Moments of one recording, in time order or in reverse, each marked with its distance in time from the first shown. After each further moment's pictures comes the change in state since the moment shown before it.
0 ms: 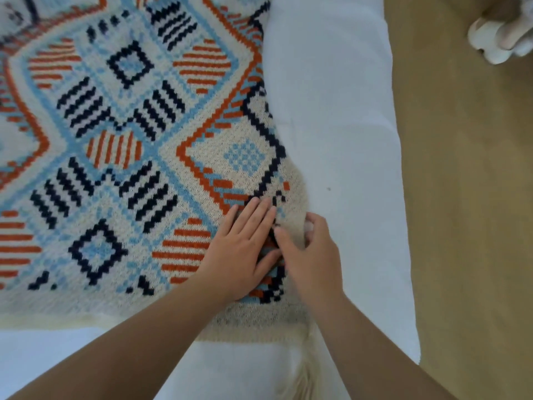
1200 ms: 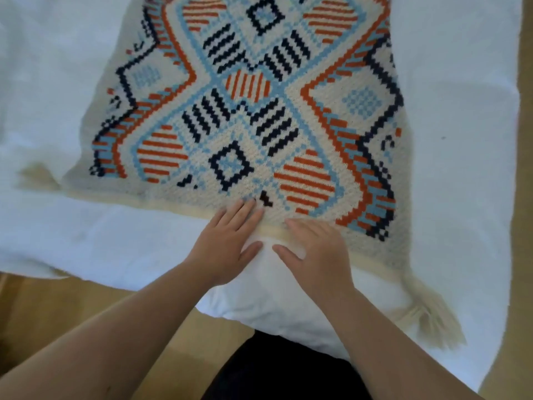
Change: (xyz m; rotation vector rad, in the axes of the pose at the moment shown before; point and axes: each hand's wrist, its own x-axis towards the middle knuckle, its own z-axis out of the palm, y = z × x) left_hand -0.223 -0.100 0.019 -0.076 -0.129 -0.202; right_hand -0.142 0.022 0.123 -0.459 -0.088 -0.755
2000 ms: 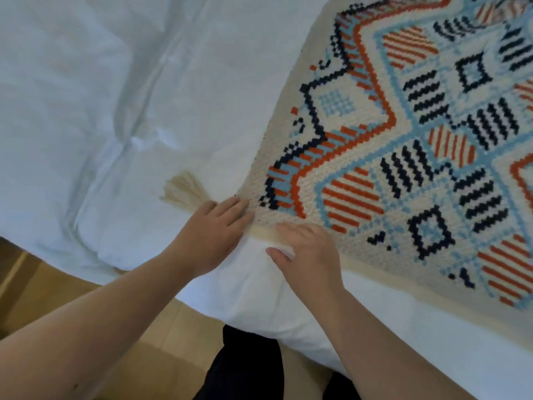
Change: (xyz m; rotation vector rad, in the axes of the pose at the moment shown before) left_hand -0.100 -0.381 -0.004 0.079 0.247 0.078; right_hand 0.133 -0.282 0.222 -0.205 -0.126 -0.140
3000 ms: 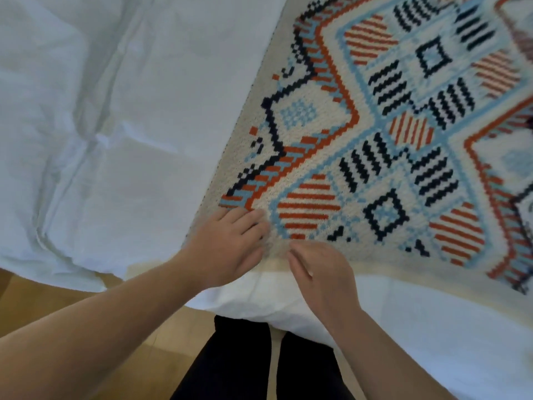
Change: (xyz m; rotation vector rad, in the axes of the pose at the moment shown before) left_hand 0.014 0.053 -0.024 -0.181 0.058 0.137; right_hand -0.060 0.030 -0.028 0.110 0.102 0.018
